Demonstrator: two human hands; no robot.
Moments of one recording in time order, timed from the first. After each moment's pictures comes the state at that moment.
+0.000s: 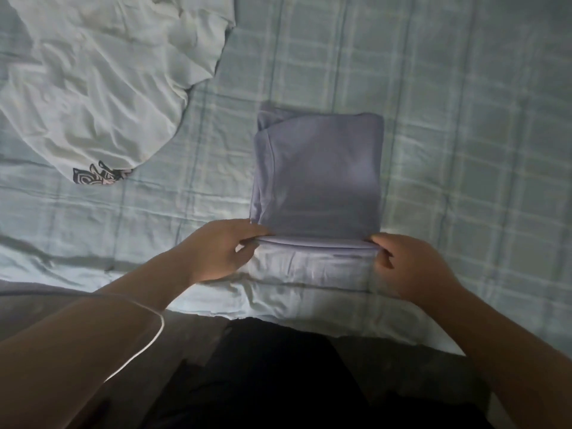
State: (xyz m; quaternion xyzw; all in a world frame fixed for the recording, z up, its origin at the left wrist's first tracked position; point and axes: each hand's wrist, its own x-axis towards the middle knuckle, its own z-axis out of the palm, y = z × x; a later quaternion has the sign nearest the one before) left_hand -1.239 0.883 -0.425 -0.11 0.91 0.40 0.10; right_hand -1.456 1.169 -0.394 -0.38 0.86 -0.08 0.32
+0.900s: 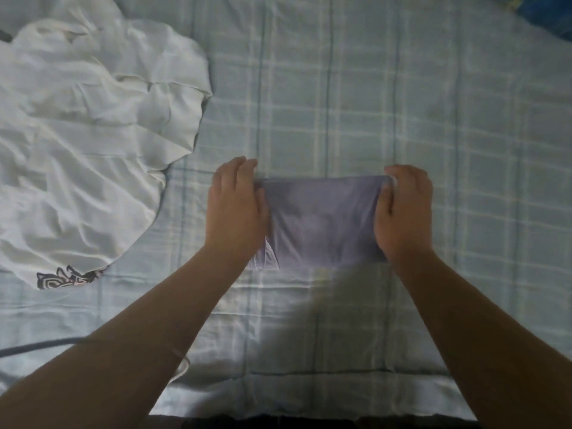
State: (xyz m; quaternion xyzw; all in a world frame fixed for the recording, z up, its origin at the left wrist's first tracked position) left_hand -1.410 0.809 -0.460 -0.30 0.92 0.25 -0.11; right_hand -1.570 1.022 -0.453 -0.23 0.94 -0.25 0.03
